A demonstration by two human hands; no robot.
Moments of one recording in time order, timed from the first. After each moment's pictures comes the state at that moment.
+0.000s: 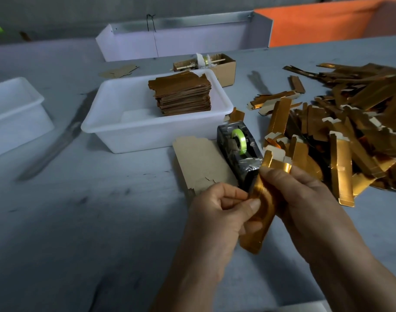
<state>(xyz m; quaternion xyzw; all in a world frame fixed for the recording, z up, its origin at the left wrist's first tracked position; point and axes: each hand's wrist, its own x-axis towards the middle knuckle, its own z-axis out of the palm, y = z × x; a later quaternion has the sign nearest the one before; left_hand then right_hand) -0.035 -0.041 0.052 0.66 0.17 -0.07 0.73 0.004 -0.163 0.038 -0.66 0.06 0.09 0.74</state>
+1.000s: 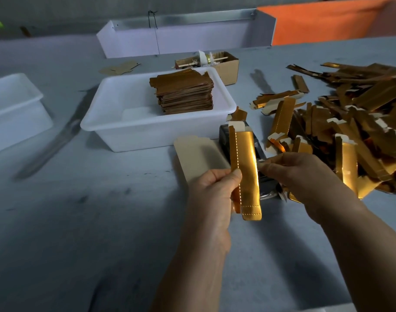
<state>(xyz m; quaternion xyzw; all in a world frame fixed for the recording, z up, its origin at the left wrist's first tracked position) -0.003 -0.043 0.025 0.58 0.25 0.02 0.78 0.062 -0.173 0.030 -0.85 0.03 0.11 0.51</state>
